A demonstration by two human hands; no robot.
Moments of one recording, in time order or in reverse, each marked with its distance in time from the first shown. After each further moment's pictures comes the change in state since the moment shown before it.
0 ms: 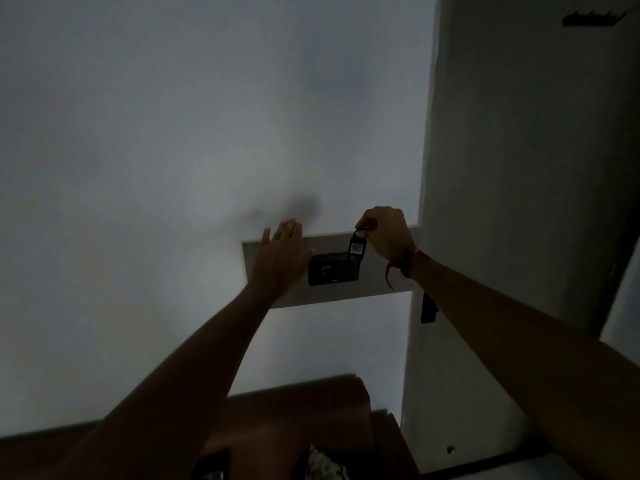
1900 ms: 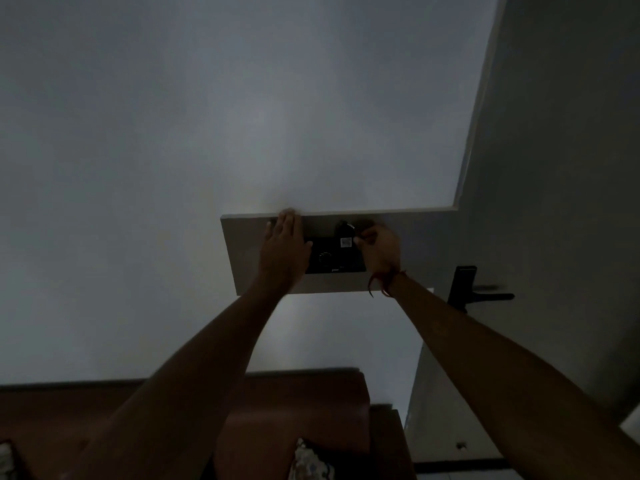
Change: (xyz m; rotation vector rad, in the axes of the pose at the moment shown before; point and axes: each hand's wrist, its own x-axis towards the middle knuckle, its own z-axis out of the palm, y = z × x) left_hand 0.072 0.001 0.135 0.055 -0.056 -0.222; right_hand 0.036 0.143 0.146 0.298 0.021 0.387
